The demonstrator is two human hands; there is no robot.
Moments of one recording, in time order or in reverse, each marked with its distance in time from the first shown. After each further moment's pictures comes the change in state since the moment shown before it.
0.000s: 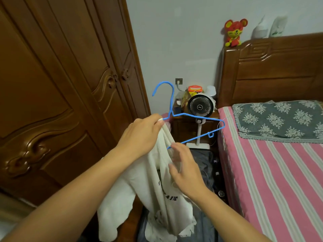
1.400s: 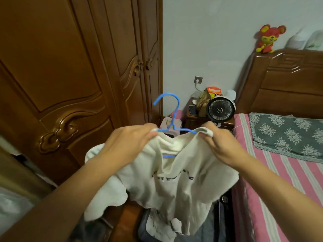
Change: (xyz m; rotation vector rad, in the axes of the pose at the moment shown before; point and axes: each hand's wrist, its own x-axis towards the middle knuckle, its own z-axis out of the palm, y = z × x) left_hand -0.074 -0.147 -0.037 0.115 0.177 0.127; right_hand 0.103 -0.039 -0.011 -0.437 -0.294 -0.189
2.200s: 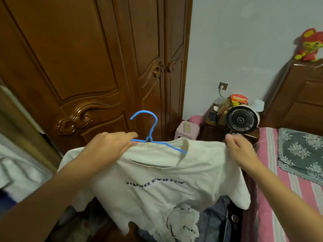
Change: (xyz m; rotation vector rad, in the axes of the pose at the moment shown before) left_hand -0.042 -0.002 -0.007 0.287 -0.070 -0.114; right_hand -0.002 0.101 -0.003 0.293 0.039 0.351
